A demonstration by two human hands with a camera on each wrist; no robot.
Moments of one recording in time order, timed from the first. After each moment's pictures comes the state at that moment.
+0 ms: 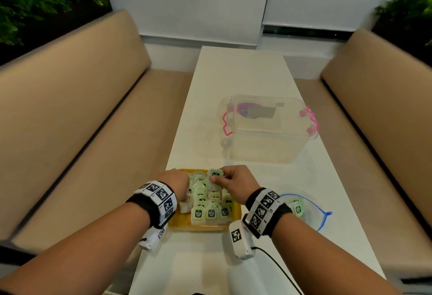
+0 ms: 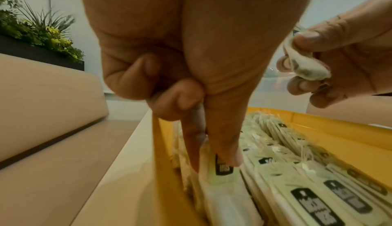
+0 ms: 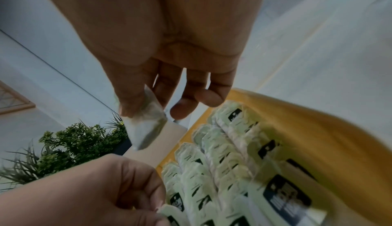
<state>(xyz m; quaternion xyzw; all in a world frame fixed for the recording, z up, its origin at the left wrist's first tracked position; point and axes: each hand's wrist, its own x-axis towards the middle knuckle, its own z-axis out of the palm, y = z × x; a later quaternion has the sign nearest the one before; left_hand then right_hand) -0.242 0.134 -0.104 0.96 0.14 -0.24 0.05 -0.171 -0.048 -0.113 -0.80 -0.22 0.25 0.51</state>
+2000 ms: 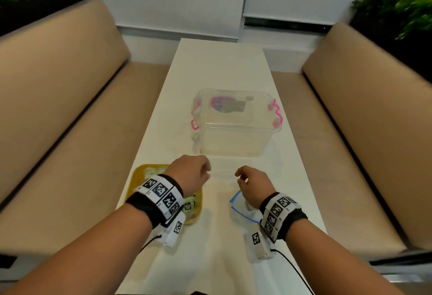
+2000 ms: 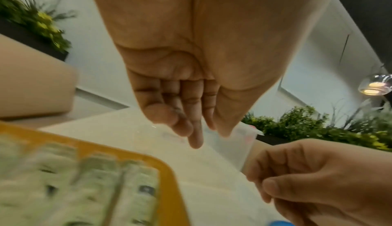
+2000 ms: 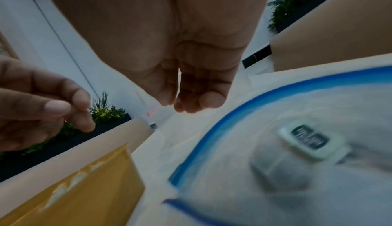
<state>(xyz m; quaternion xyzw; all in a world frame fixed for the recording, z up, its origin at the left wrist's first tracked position) -0.208 0.023 -0.068 0.96 0.08 -0.07 0.25 -0.129 -0.180 -0.116 -0.93 -0.17 0.17 0.28</state>
